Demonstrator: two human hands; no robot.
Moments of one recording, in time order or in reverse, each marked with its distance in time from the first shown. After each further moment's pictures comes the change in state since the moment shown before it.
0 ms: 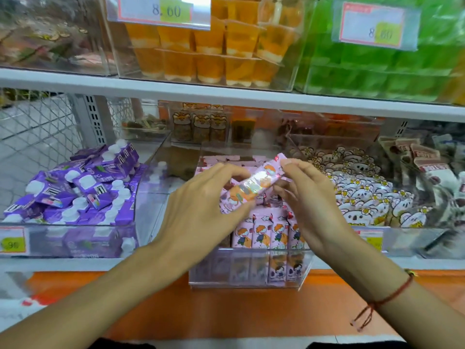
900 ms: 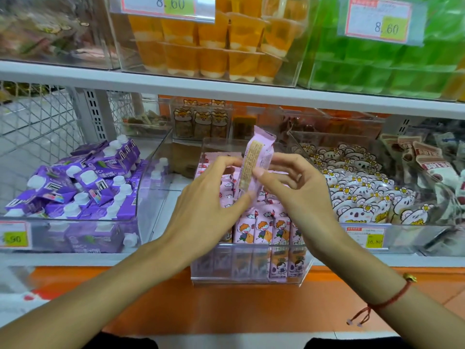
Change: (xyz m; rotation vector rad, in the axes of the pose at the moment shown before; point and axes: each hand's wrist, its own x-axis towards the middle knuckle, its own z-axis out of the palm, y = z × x) left_hand 0.000 -0.005 0.008 -0.263 -0.087 -0.144; right_hand -0.012 0.007 0.002 -0.288 -0.167 -0.260
